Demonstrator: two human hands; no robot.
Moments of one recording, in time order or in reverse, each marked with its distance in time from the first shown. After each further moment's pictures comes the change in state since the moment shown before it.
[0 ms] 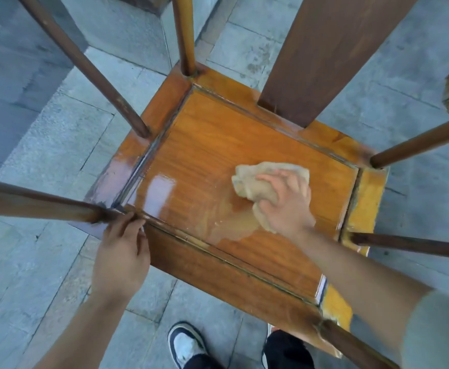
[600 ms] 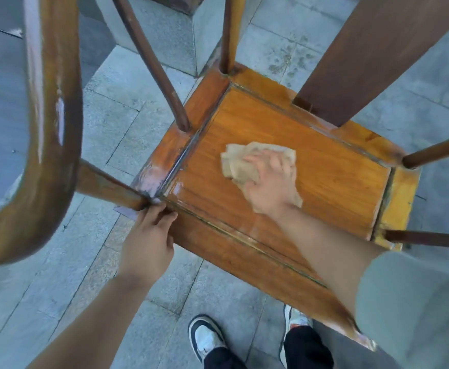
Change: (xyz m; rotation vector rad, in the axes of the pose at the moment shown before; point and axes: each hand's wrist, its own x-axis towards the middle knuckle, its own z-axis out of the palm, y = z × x) left_hand 0.011 -0.037 -0.035 0.155 -0.222 0.151; right_hand 0.026 -0.104 0.051 -0.098 0.016 -0.096
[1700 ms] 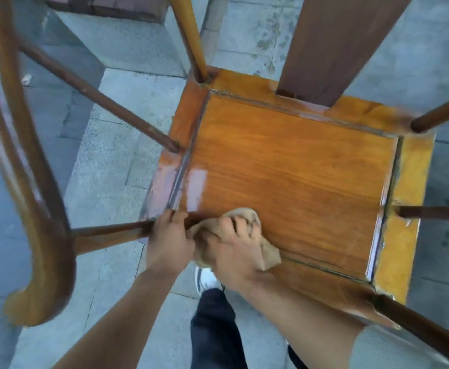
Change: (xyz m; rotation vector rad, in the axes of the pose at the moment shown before) left_hand 0.045 0.043 -0.038 0.089 -0.139 -0.127; right_hand -0.106 -0.083 0.020 -0.132 -0.326 -0.125
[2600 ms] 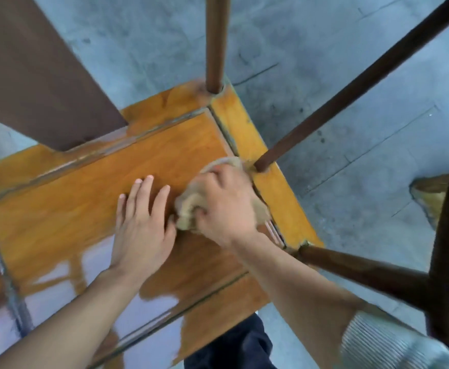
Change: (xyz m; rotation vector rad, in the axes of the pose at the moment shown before) left_hand 0.106 0.199 0.068 0.346 -0.029 1.039; right_hand -0.023 0.206 -0.032 0.392 0.702 0.730
